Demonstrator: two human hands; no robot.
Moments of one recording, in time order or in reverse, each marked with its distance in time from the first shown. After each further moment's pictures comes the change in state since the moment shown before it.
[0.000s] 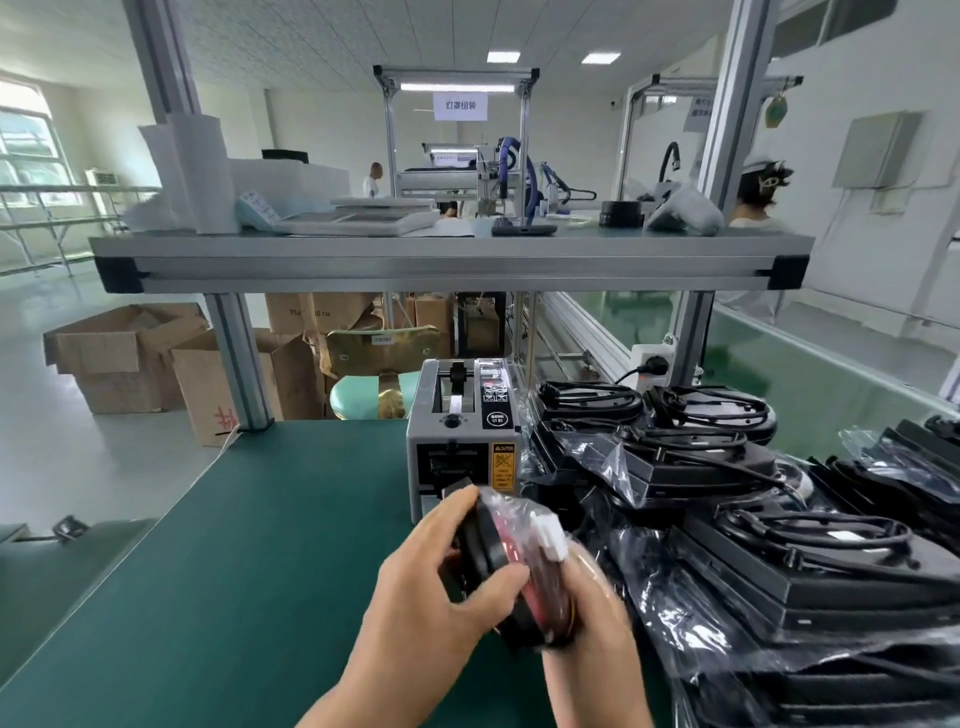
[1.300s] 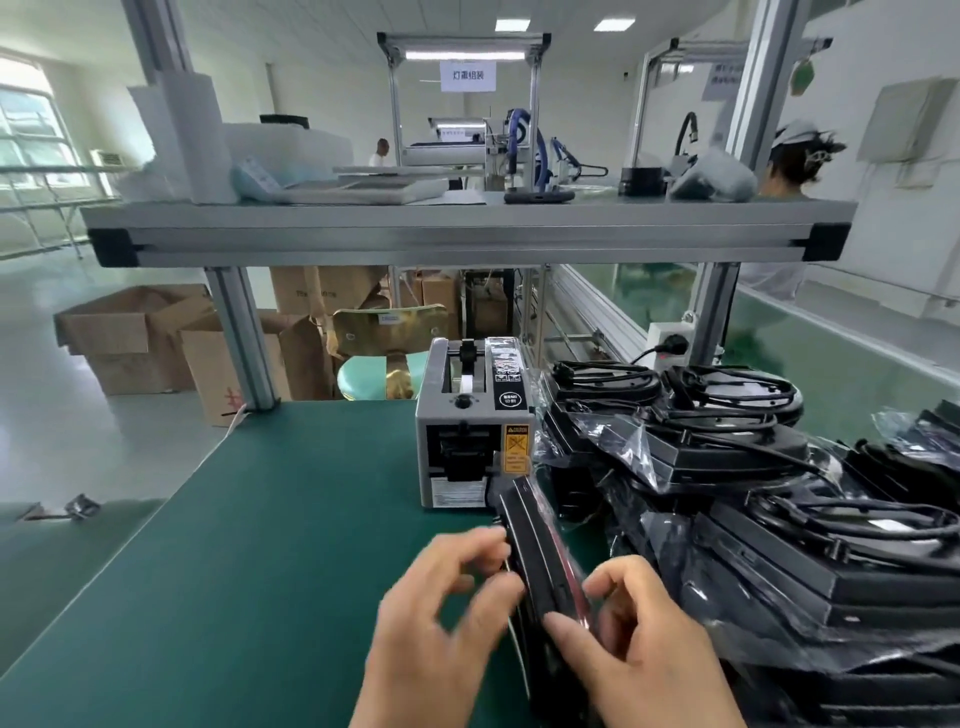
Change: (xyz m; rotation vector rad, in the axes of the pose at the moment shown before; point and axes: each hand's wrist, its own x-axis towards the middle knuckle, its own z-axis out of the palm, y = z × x) left_hand -0.015 -0.027 0.009 -0.079 0.162 0.190; right_hand -0.050 0.000 -0.001 -1.110 0.241 -0.153
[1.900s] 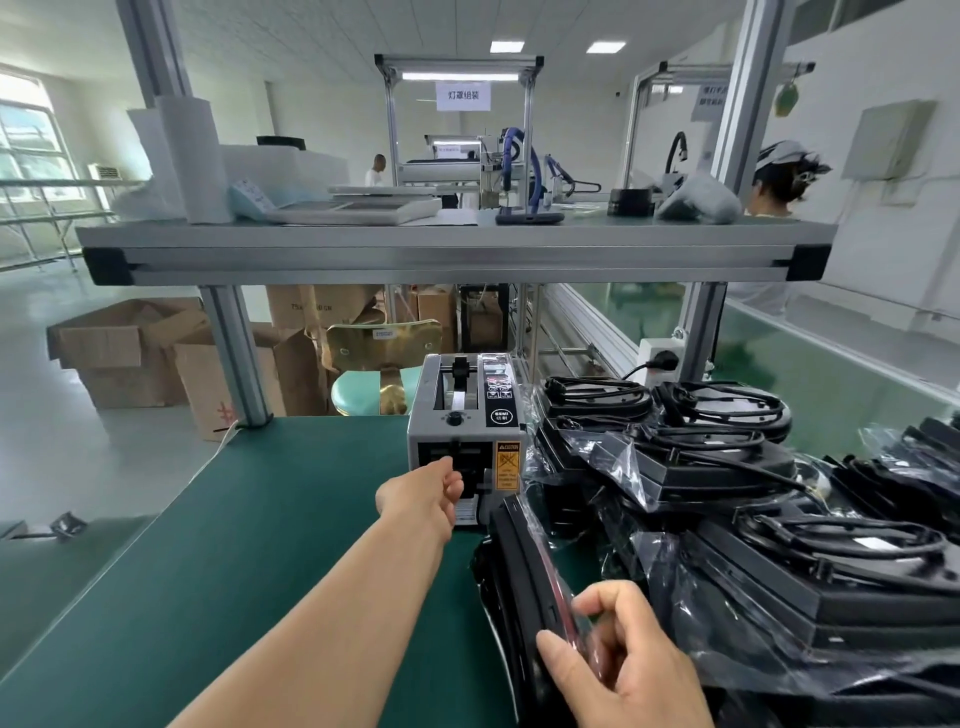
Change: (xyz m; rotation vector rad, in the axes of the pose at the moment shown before) left_hand 0.141 -0.063 0.029 -0.489 0.384 -1.178; right_hand 0.000 0.014 0.011 0.072 0.074 -0.093
